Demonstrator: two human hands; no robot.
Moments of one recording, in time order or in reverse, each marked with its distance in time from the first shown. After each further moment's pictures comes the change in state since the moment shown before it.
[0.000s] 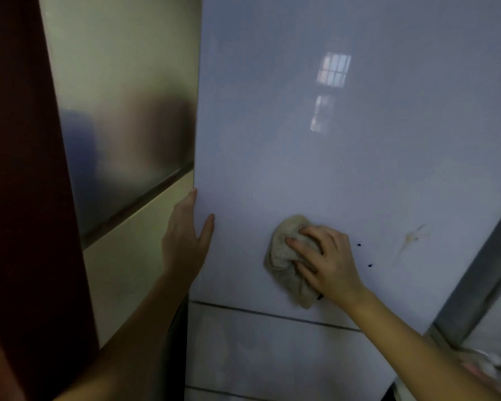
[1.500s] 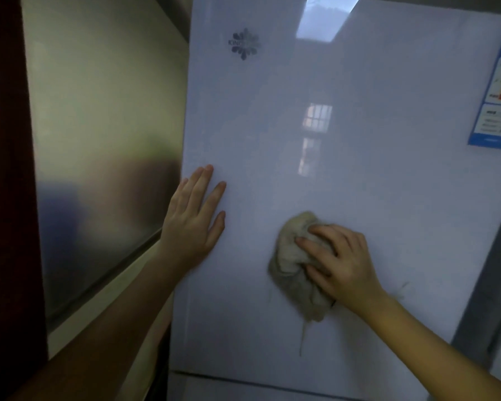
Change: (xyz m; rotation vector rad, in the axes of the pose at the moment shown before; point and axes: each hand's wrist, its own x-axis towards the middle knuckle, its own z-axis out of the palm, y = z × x) left_hand 0.128 0.064 0.001 0.354 0.250 0.724; right_hand 0.090 0.064 -0.057 -0.135 0.134 -0.080
